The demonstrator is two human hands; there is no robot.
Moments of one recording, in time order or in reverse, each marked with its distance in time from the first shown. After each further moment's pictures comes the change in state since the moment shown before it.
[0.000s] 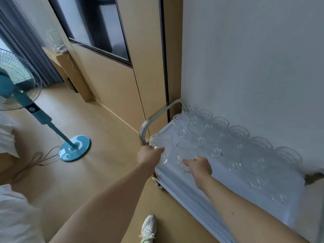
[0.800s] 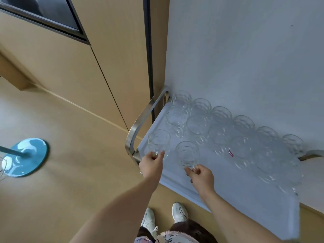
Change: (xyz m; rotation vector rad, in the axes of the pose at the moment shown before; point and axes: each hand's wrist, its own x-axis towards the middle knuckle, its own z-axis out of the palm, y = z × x) left_hand 0.146 -0.034 0.049 0.019 -0.154 -0.024; right_hand 0.057 0.017 0.071 0.061 0.178 0.127
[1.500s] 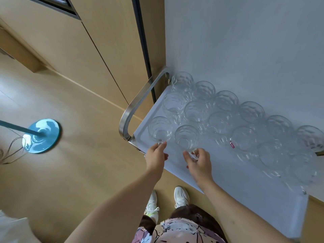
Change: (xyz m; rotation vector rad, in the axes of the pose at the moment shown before) left_hand -0.016 -0.011 0.040 -0.213 -0.128 -0.168; right_hand 0.030 0.008 -0.013 -0.078 -0.079 -0.137
